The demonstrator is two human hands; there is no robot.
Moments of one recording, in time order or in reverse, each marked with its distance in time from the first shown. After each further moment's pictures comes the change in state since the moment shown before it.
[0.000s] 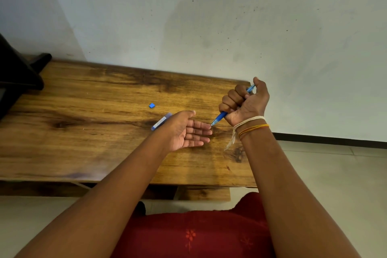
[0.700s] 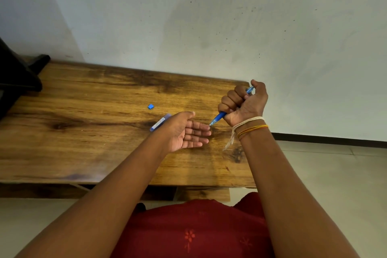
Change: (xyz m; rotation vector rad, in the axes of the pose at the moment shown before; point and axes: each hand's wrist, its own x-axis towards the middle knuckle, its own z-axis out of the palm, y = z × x) left_hand -0.001 0.000 0.001 0.021 0.008 0.007; right_hand 0.003 0.000 -0.002 0.019 0.012 -0.003
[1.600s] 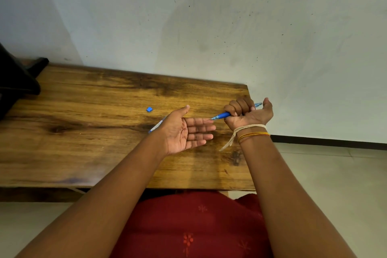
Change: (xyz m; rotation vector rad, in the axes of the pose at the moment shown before) left_hand 0.006 0.000 -0.007 -0.216 -0.234 0.020; right_hand 0.006 -0.001 -0.024 0.402 0.079 0.000
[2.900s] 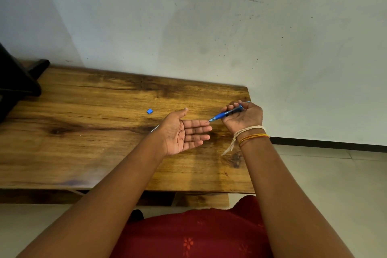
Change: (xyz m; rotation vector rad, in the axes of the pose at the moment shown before) left_hand -0.005 0.003 0.002 0.002 0.117 -0.005; right_hand 0.011 0.007 0.006 -0.163 0.217 -0.008
